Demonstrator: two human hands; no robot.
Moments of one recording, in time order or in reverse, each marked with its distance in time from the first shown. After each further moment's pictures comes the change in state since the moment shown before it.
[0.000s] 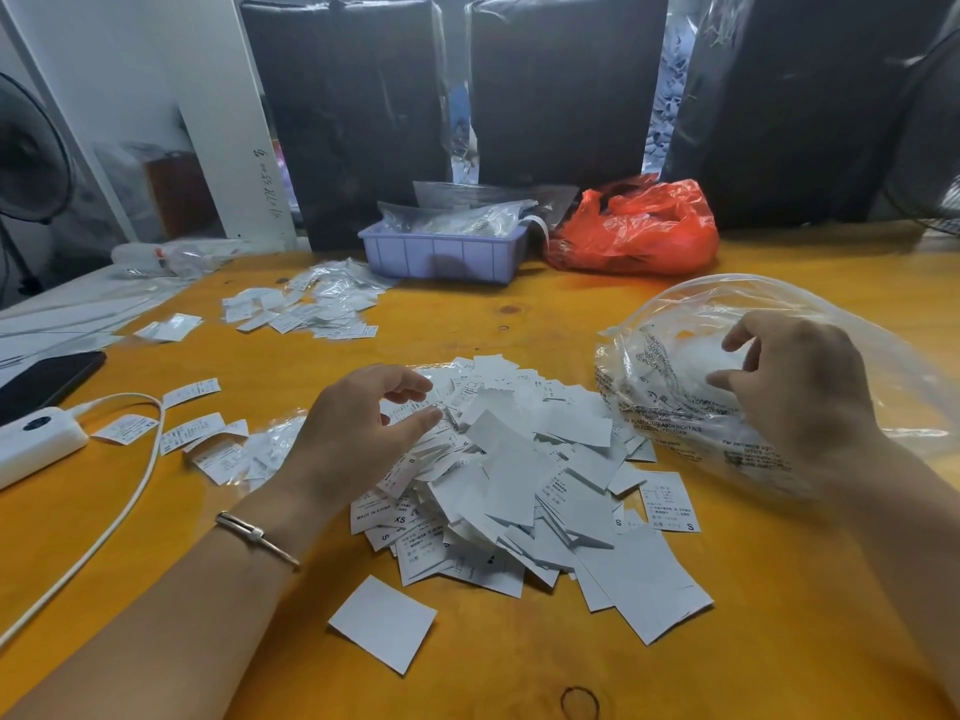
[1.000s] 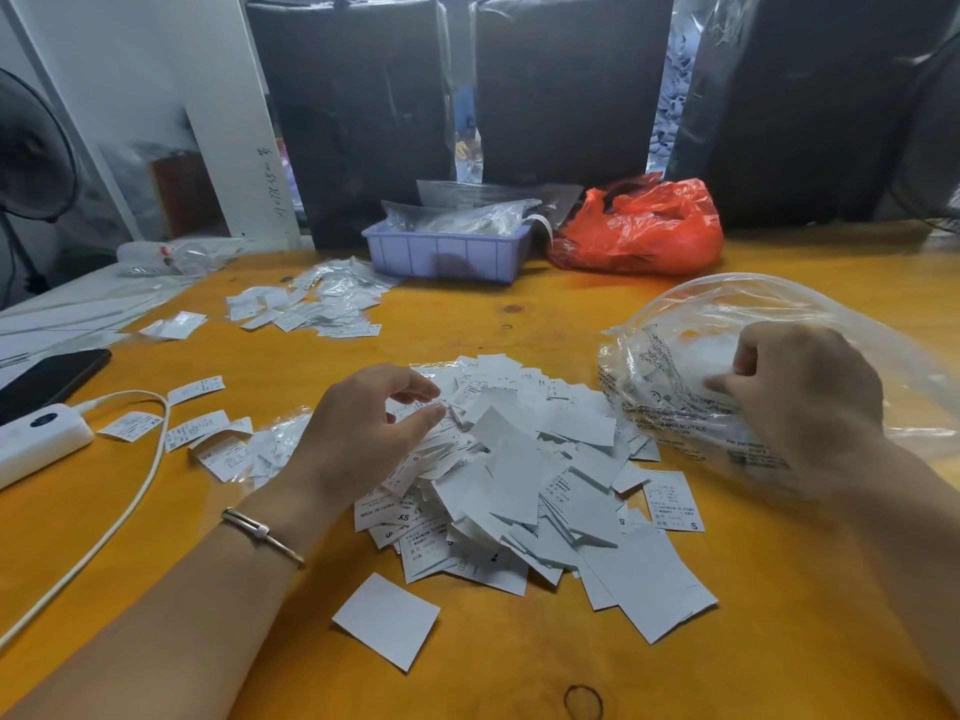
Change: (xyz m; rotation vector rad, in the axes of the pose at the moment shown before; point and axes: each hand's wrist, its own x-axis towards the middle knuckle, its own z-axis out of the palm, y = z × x) left_hand 0.001 0.000 0.001 -0.009 -0.016 0.010; right_hand -0.004 -0.003 0.001 -0.133 -0.022 0.051
